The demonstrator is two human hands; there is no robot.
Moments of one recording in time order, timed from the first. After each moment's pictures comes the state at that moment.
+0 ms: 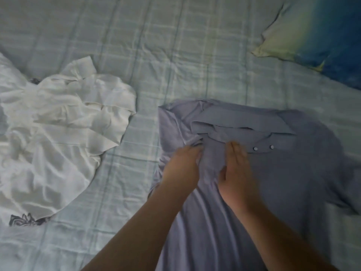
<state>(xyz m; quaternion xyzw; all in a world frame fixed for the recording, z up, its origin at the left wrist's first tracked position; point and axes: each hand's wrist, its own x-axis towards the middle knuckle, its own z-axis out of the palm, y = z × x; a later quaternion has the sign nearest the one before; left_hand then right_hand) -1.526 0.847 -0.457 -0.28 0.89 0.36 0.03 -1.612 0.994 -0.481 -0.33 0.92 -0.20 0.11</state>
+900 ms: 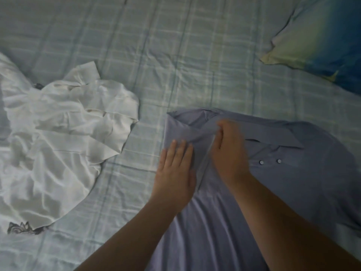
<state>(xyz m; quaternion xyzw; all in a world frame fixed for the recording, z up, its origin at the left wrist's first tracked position) -1.508 0.833 -0.490 -0.26 0.95 0.16 -0.01 -1.669 0.903 -0.476 -0.31 0.89 -0.35 0.04</state>
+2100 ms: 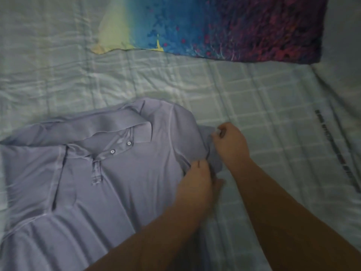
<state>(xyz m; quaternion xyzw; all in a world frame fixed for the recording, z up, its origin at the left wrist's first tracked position) -1.708 1.196 -0.463 -0.15 0.90 0.35 0.21 -1.840 1.278 -0.484 0.03 0.95 -0.29 0.14</state>
